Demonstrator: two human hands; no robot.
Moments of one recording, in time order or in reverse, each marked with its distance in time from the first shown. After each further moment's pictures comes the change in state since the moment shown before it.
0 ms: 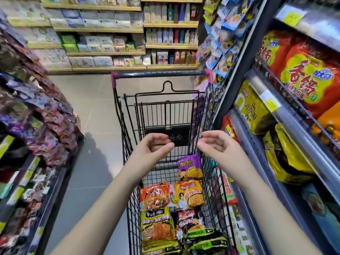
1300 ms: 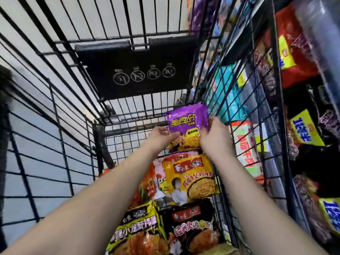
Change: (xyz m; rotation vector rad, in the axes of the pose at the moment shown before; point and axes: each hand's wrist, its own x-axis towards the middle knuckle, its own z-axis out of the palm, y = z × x) left_hand 0.245 -0.392 0.100 0.179 -0.095 -0.710; right_hand 0.180 0.377 0.070 -0.712 0.149 0.537
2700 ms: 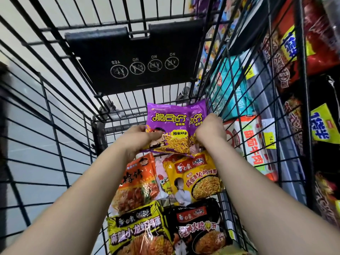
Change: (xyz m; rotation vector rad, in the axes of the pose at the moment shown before) left_hand -0.015 0.001 -0.059 -0.196 -0.105 -0.124; right_hand 0.046 -0.009 0.041 -0.199 -0.108 0.260
